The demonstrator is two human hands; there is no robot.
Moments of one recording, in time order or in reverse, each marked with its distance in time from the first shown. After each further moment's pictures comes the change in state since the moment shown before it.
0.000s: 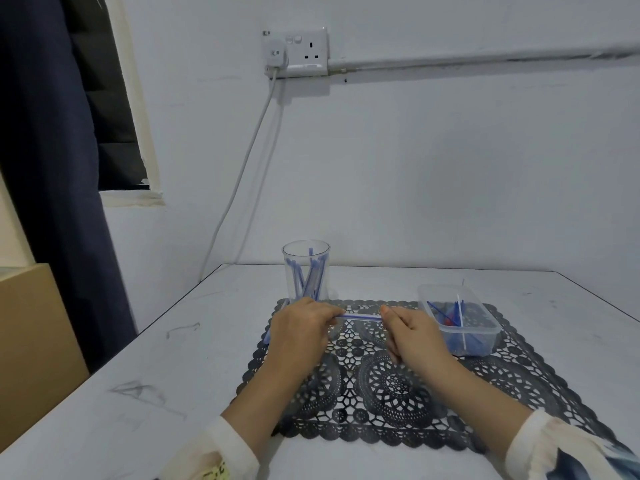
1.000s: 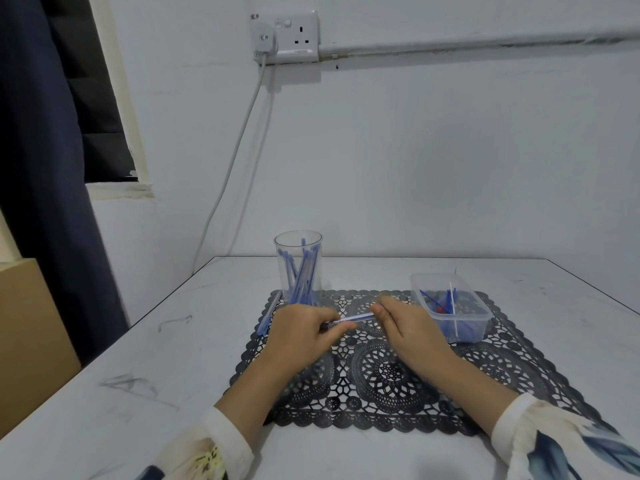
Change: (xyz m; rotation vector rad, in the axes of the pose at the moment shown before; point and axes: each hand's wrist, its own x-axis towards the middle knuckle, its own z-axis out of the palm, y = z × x) left_hand -0.004 0.008 0.001 -0.126 -0.283 -0.142; right_hand 0.010 0.029 -0.008 -0.528 0.008 -0.427
